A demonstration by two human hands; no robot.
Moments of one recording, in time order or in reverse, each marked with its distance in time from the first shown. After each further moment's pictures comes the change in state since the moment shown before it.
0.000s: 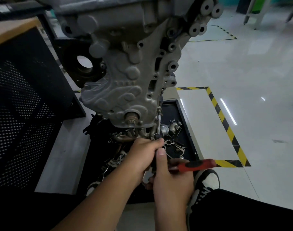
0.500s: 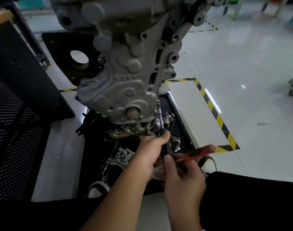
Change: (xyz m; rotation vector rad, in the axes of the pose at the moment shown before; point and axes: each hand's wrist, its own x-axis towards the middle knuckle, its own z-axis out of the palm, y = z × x) left_hand 0.008 -0.013 -0.003 -0.116 -0.145 -0.126; right_hand -0.018 0.009 -0.008 0.001 0.058 -0.226
